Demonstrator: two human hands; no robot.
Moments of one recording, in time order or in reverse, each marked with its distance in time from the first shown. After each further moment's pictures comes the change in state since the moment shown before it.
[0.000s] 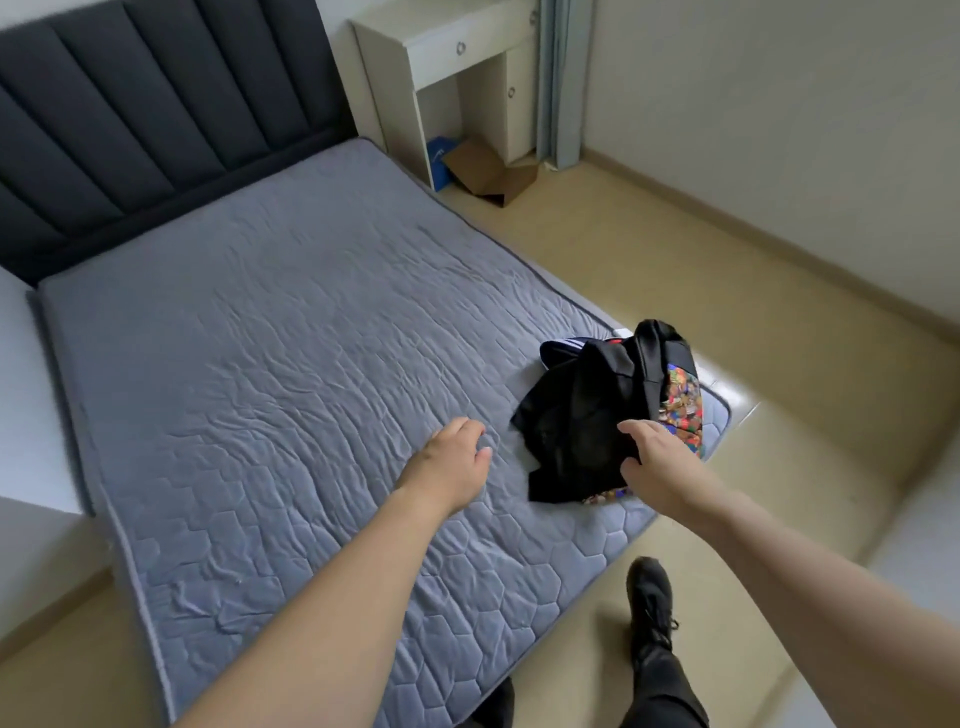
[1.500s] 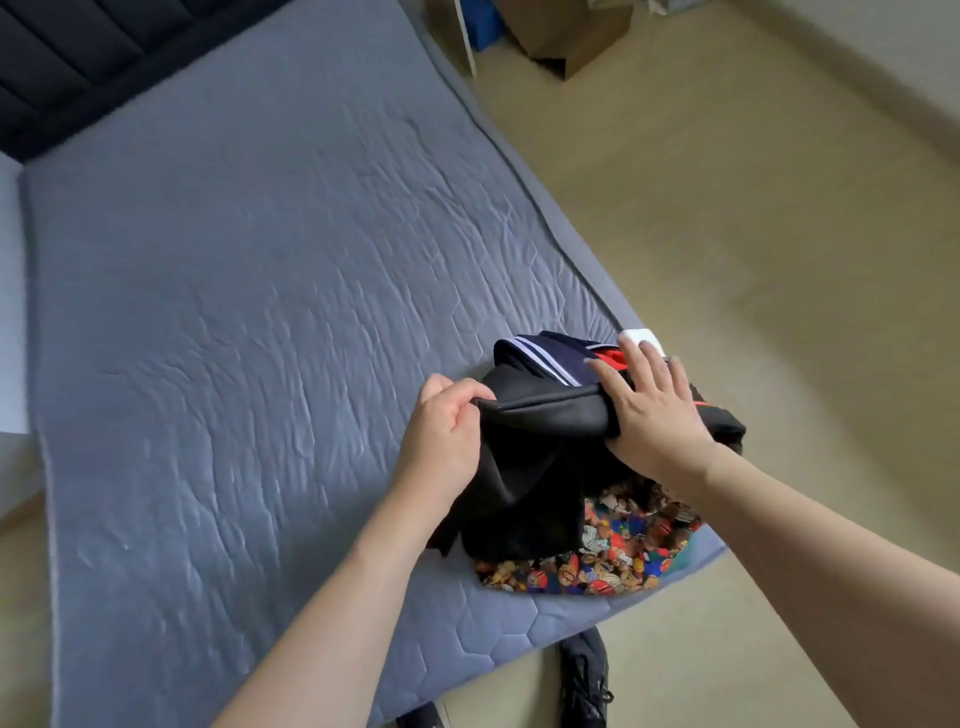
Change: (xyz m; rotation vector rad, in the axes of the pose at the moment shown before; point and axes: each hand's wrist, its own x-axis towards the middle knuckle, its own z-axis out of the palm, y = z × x) left_hand 0.379 0.189 0.127 -0.456 0.345 -0.443; right_hand 0.446 0.252 -0.053 -0.392 -0.090 -0.456
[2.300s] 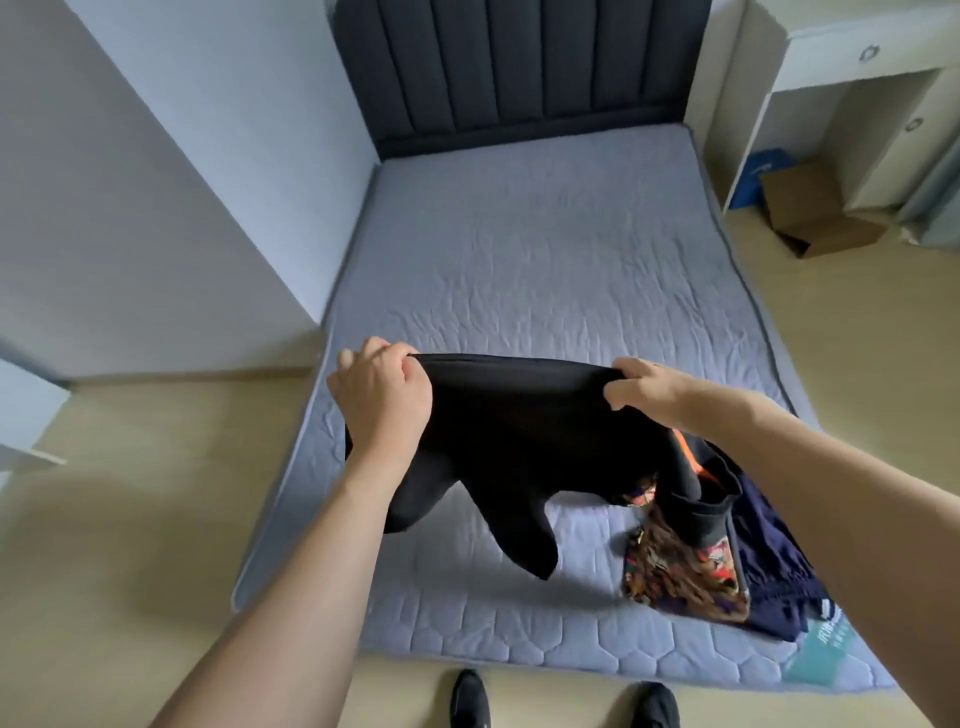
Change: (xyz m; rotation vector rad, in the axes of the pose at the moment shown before) left_hand -0.229 -0.156 -0.402 0.290 0.899 -0.328; right_hand -0.114 -0.429 -0.203 0.387 -0.418 -0.229
